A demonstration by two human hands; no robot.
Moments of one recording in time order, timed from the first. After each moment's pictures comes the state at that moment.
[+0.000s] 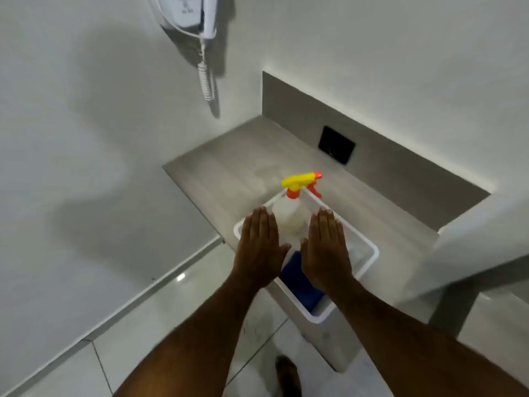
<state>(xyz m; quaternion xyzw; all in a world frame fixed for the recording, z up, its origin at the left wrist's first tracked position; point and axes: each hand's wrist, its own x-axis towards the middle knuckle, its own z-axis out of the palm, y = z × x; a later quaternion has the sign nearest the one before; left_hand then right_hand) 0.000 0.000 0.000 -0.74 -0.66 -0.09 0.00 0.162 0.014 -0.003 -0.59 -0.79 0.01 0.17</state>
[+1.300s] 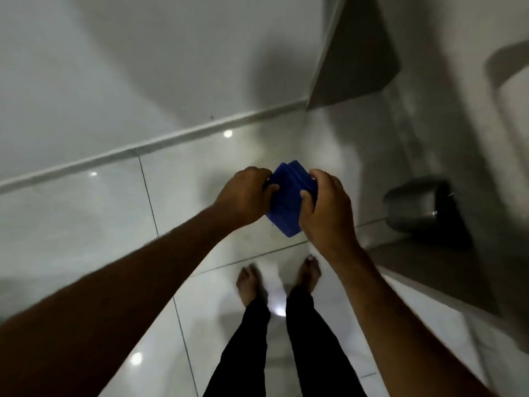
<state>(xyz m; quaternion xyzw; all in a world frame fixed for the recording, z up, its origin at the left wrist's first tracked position) -0.219 -0.121 -0.267 -0.50 -0.78 -0.15 -0.35 -0.060 -0.069 -0.255 -0.52 -0.75 0.39 0.09</state>
